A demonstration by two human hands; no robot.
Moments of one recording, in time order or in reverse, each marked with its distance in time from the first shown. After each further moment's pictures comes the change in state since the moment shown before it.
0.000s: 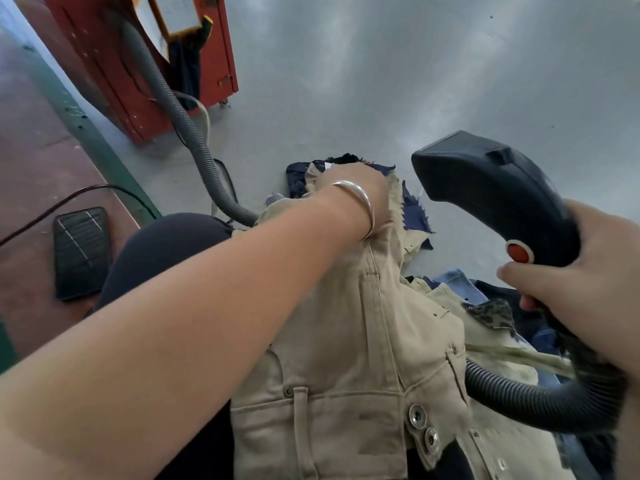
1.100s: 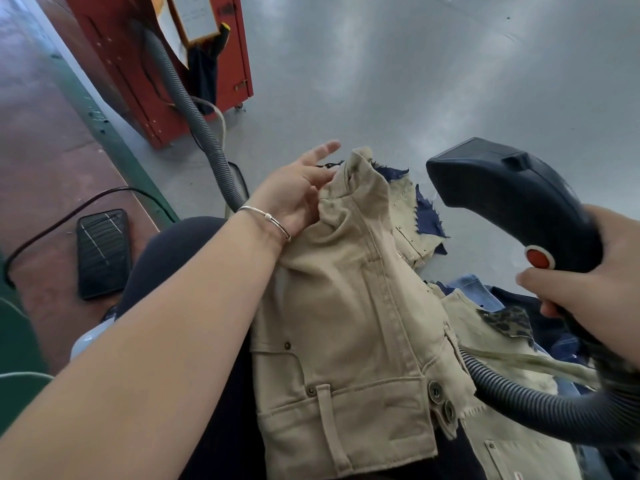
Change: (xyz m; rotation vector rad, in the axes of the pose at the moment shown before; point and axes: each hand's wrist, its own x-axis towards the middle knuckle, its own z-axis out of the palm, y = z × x) left_hand -0.021 -0.074 0.014 -2.153 0.022 -0.298; right_hand 0.003 0.020 -0.002 -0.049 -0.006 -0.002
